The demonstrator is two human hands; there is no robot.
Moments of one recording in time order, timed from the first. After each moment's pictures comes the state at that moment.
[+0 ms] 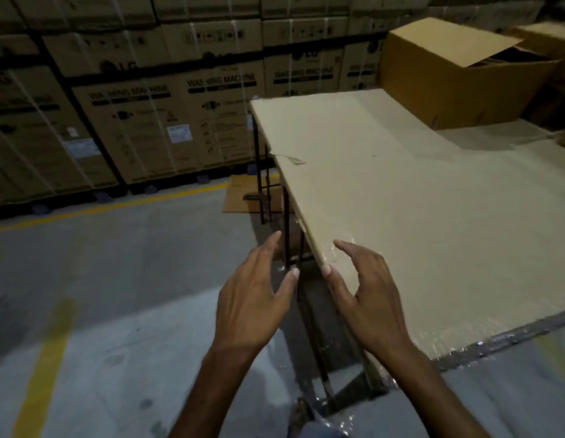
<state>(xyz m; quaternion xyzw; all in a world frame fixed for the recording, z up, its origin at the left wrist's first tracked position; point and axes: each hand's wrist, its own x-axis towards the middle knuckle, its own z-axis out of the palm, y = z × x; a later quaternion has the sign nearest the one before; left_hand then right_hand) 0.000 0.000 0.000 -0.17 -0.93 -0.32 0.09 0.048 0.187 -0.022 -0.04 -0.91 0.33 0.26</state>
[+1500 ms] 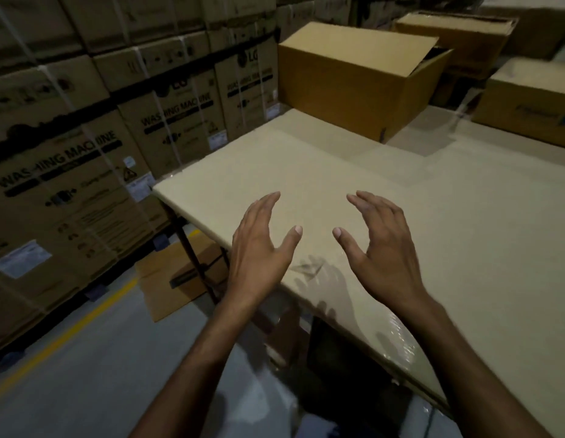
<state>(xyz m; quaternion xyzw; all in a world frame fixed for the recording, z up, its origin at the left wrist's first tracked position) -0.591 0.082 0.017 -0.42 -0.79 -0.45 -0.03 -0.426 0.213 0.013 -0.32 -0.87 0.14 0.33</state>
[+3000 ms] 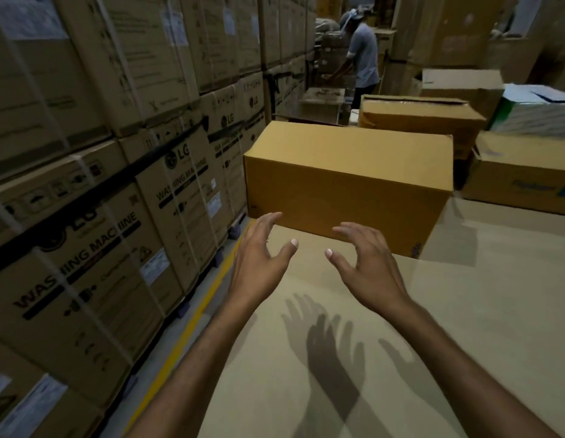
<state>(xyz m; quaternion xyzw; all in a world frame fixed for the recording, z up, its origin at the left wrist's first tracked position) -1.059 0.497 0.064 -0.56 -0.67 -0.47 -0.15 -0.859 0.557 0.046 -0.50 -0.79 0.11 0.33</state>
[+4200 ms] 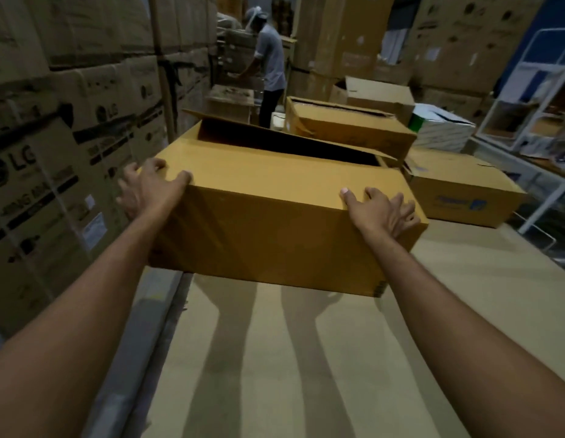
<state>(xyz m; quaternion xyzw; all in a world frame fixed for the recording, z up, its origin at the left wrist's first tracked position) -1.204 0.865 0.055 -0.46 -0.77 -0.43 -0.09 -0.841 0.851 0.062 -0.82 -0.48 0.02 0.30</state>
